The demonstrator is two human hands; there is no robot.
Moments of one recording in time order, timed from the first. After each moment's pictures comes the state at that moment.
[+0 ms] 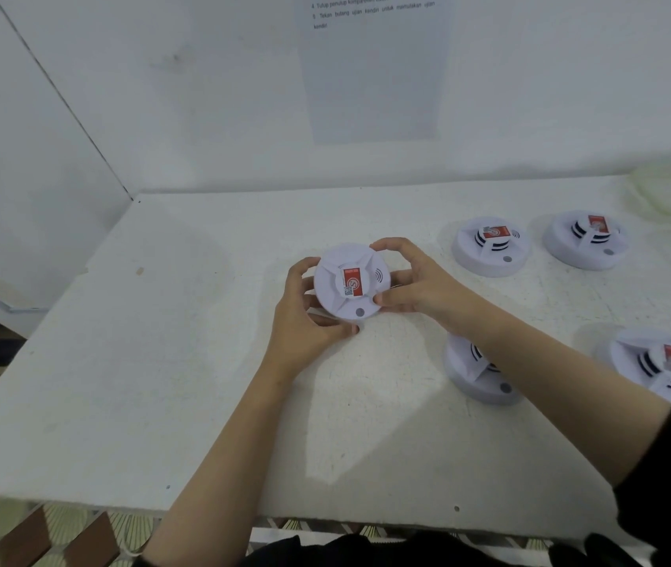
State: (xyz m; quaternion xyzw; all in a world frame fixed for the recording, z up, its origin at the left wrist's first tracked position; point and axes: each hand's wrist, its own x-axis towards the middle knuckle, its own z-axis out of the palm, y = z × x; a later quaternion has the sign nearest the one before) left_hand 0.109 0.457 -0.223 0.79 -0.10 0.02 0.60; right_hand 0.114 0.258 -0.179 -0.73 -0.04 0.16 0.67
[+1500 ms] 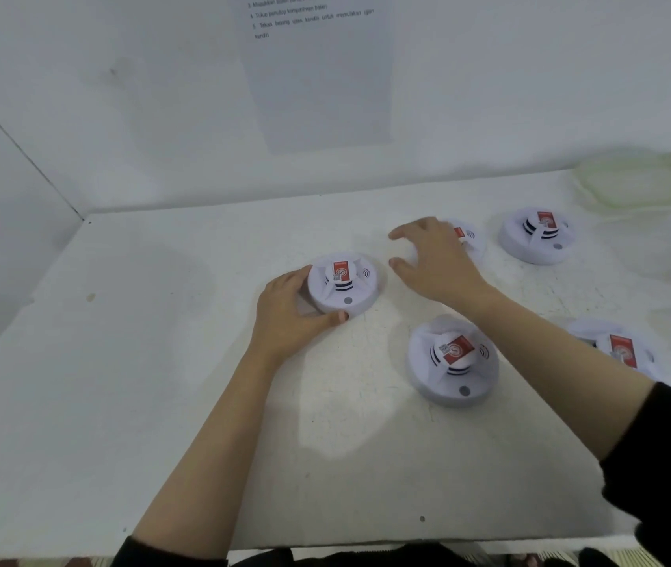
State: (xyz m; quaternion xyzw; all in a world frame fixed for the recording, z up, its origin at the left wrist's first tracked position) left_hand 0.151 0.427 -0.228 0.89 -0.17 0.03 0.42; right_hand 0.137 0.200 -0.182 -0.96 0.01 -0.11 0.27
